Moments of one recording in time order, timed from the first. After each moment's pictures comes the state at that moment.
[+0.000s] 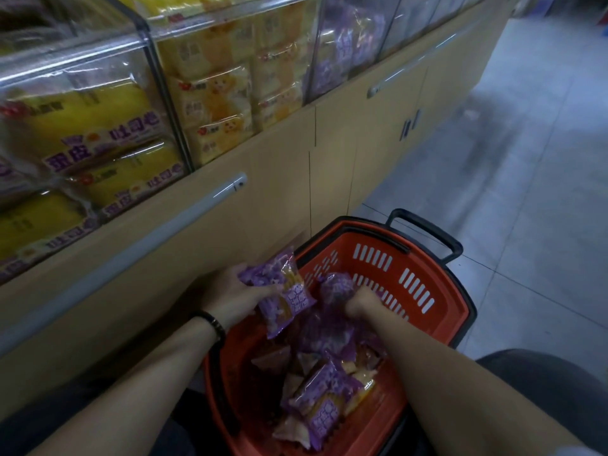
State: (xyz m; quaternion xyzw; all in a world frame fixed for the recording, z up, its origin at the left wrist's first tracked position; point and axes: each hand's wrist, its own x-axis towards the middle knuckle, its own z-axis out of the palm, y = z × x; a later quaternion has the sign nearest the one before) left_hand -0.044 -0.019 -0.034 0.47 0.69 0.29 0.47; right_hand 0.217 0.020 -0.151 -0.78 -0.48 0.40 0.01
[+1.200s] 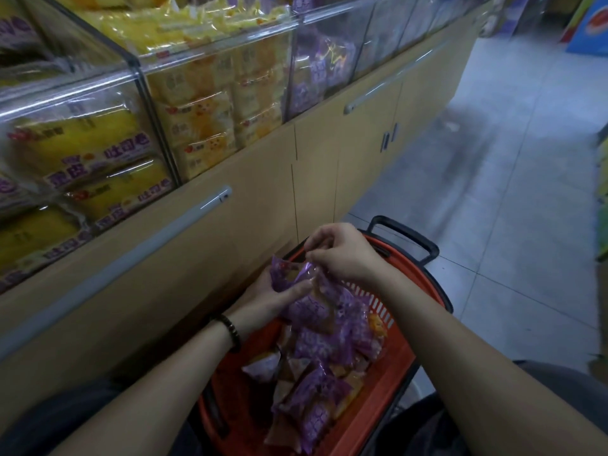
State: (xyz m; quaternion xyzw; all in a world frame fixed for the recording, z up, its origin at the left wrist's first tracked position) left_hand 0.015 -0.030 -0.023 0.57 0.49 0.34 0.57; right_hand 0.212 0.002 0.038 -0.59 -0.62 0.42 0.29
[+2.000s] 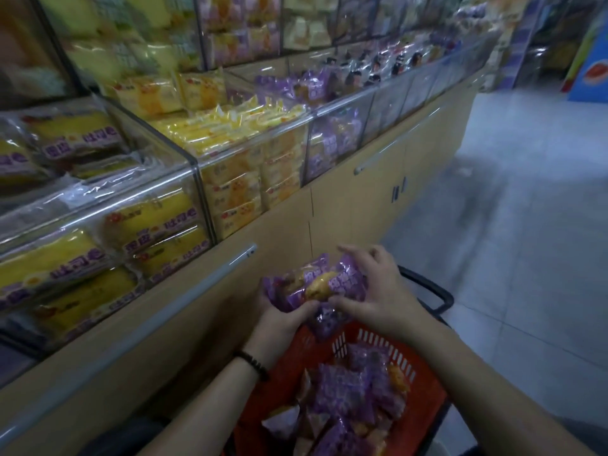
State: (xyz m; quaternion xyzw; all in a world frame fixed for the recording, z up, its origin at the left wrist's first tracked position) left_hand 0.020 -0.032 0.041 0.53 0.54 0.48 0.44; right_hand 0.242 -0.026 0.075 -0.56 -0.73 0.20 0.32
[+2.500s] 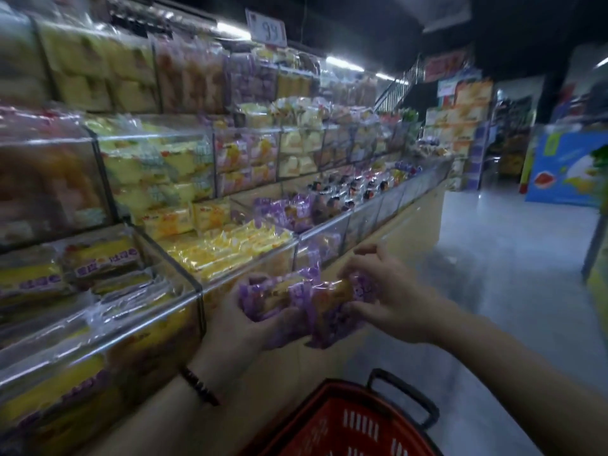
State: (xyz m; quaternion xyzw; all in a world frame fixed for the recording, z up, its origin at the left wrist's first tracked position) left_hand 0.024 -0.018 0.250 0.64 0.42 0.53 0.36; right_hand 0.301 -0.010 0.283 -0.46 -0.83 0.06 0.31
